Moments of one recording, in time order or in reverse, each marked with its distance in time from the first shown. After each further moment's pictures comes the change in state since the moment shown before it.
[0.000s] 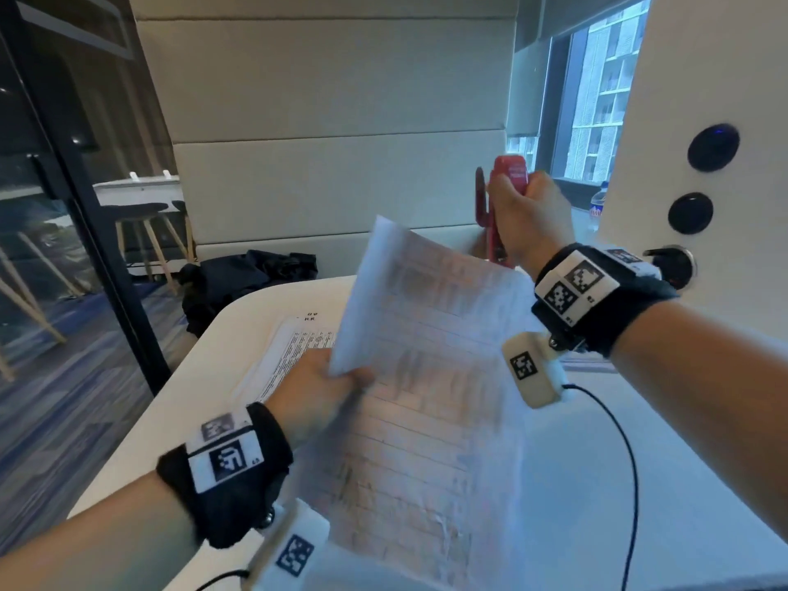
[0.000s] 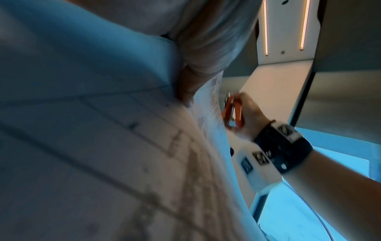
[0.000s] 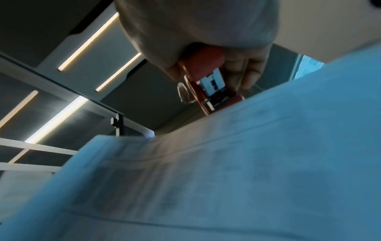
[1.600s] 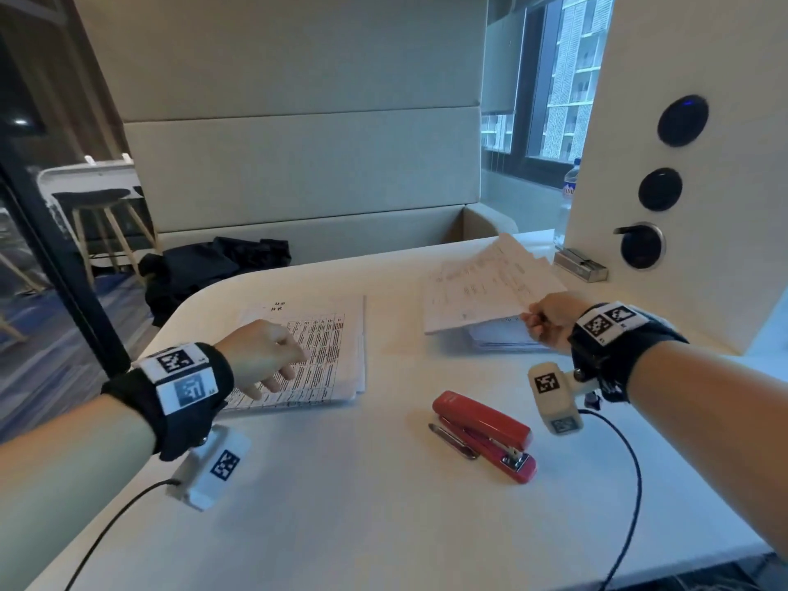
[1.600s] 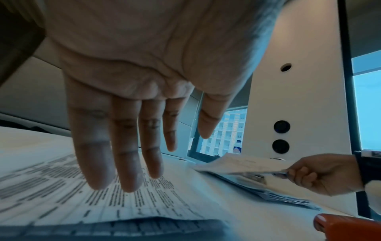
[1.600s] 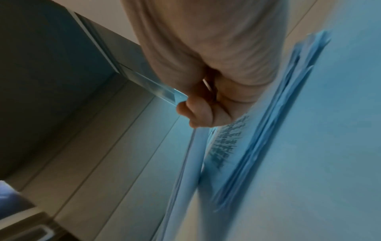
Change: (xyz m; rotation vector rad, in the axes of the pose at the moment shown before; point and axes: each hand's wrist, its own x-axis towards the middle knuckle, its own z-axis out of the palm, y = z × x) left_hand 0.074 -0.019 -0.030 0.445 -0.189 -0.231; right_hand -0.002 0.163 -0.034 0.376 -0.260 0.892
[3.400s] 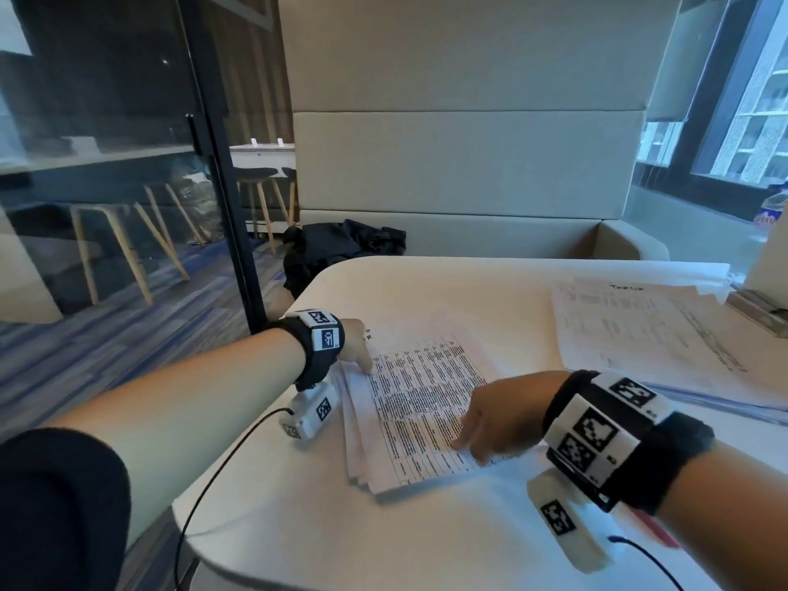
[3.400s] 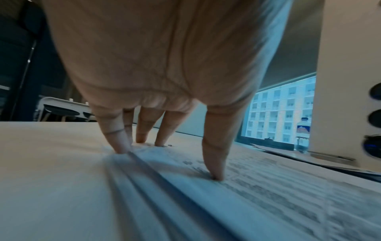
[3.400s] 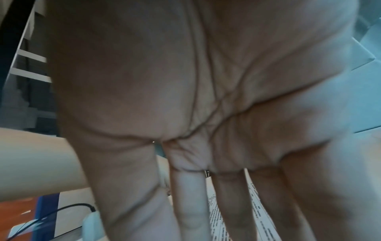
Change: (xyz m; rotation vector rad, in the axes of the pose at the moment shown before) left_hand 0.034 -0.064 -0.027 0.506 -0.102 -0.183; right_hand -0.137 0.051 0.172 -1.852 -0.786 -0.411
